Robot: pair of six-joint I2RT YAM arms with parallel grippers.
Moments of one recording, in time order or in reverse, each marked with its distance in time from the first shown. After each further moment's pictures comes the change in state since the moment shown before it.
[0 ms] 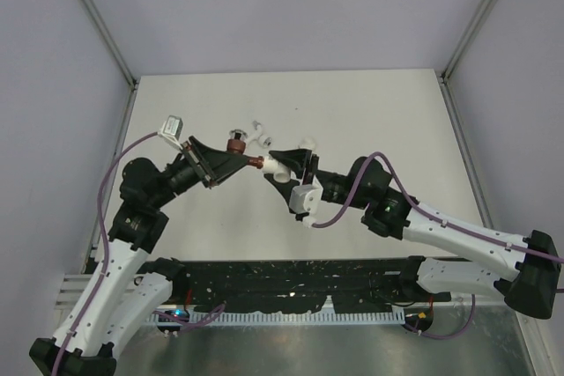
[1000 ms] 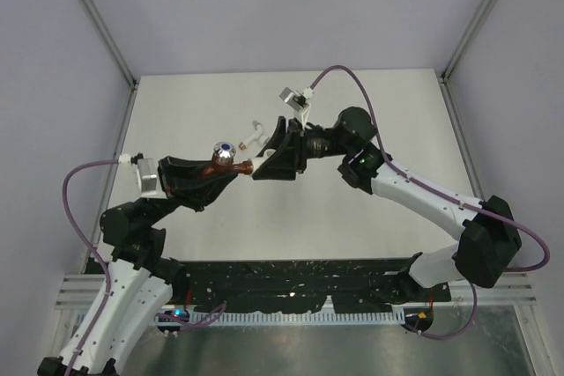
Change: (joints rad) left arm 0.019 -0.167 -0.187 0.659 0.157 0.752; right arm -0.262 0.334 0.302 0.210 -0.644 1.736
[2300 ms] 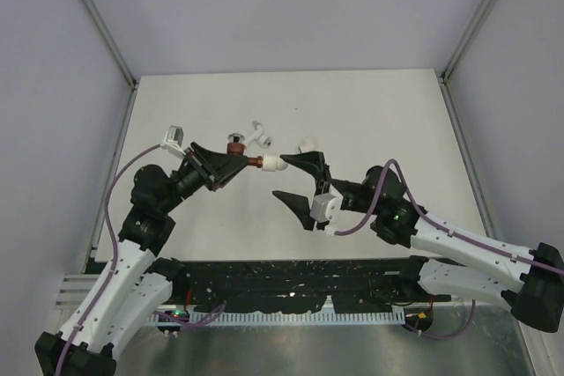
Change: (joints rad) left arm -0.020 0.146 0.048 -0.556 -0.285 -0.794; right arm 0.180 -0.433 -0.430 -0.121 0.495 -1.559
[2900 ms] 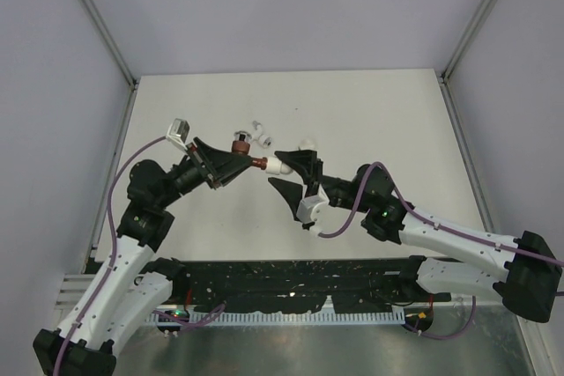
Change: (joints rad) left arm 0.000 0.040 0.062 0.047 0.135 -0.068; right arm 0.029 0.095 -0.004 0.102 0.081 -0.232
